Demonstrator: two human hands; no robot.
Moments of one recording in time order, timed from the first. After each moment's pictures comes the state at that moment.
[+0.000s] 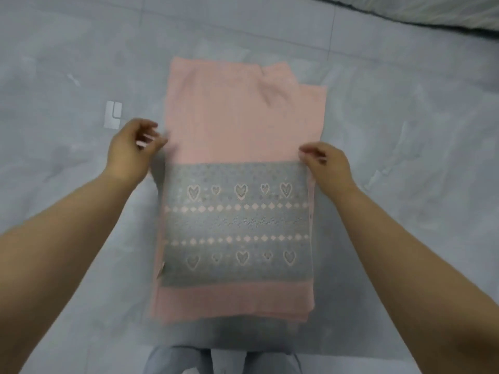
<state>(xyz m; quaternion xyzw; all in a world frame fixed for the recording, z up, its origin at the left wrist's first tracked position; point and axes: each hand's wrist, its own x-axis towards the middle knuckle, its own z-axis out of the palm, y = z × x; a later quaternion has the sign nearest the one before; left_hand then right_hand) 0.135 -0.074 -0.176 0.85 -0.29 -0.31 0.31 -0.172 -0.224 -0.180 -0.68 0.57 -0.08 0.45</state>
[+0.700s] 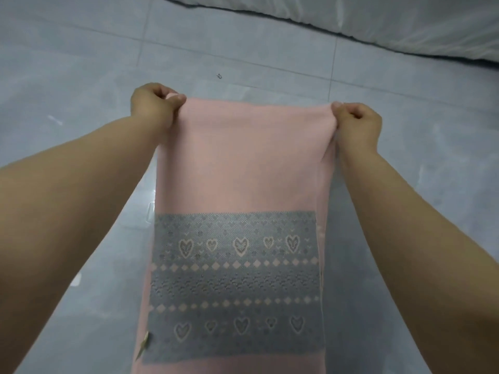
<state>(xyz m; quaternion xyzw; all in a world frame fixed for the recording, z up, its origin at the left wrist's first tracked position) 0.172 -0.235 -0.206 0.85 -0.16 -0.34 0.37 -0.109 -0.358 -0.199 -0.50 0.69 -0.30 0.43</state>
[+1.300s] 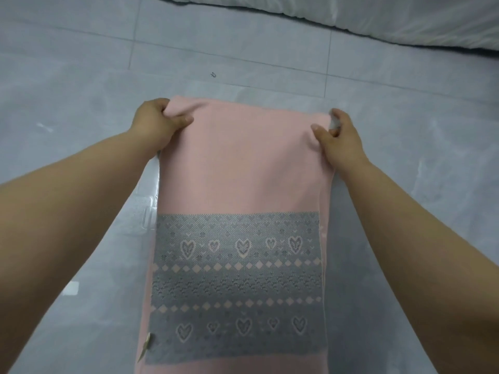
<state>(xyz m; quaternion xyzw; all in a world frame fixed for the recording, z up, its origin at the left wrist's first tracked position) 0.163 -0.225 -0.210 0.84 -0.27 -0.38 0.28 -0.128 -0.345 -0.217 -0.62 0.63 -0.13 0.45</state>
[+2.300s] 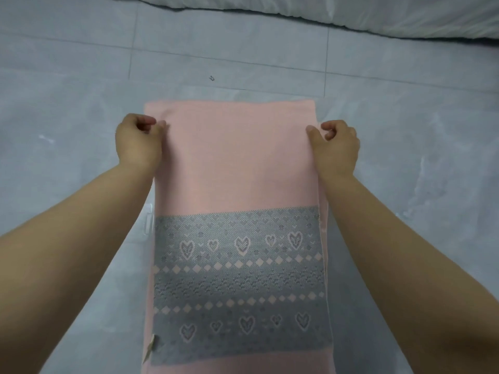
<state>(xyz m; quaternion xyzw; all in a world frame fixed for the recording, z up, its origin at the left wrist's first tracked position) 0.157 -0.202 -0.213 0.88 -0.16 -0.26 0.36 -0.113 -0.321 -0.222 -0.61 0.71 -0.19 0.31</state>
